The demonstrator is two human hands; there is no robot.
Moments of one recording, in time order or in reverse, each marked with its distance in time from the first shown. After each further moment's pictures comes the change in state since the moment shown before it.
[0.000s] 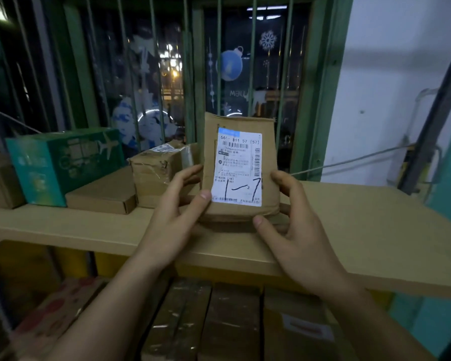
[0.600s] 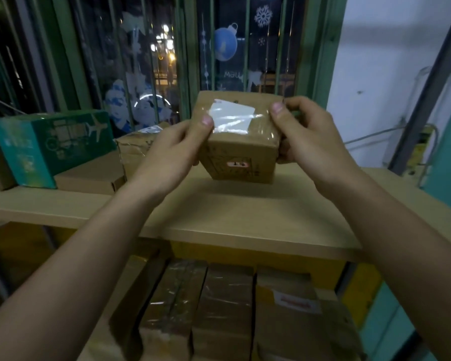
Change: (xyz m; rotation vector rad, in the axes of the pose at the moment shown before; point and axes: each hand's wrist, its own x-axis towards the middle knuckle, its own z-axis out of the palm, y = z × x) left_hand 0.034 0.065 0.013 0.171 -0.056 -0.080; right_hand 0.072 -0.042 -0.049 0.041 0.105 0.110
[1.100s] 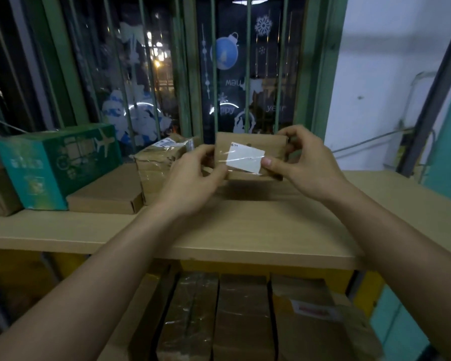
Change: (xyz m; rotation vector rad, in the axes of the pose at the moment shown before) left_hand 0.031 -0.057 -0.017 0.210 -0.037 0.070; right_hand 0.022 0.035 0.035 -0.389 0.006 -0.032
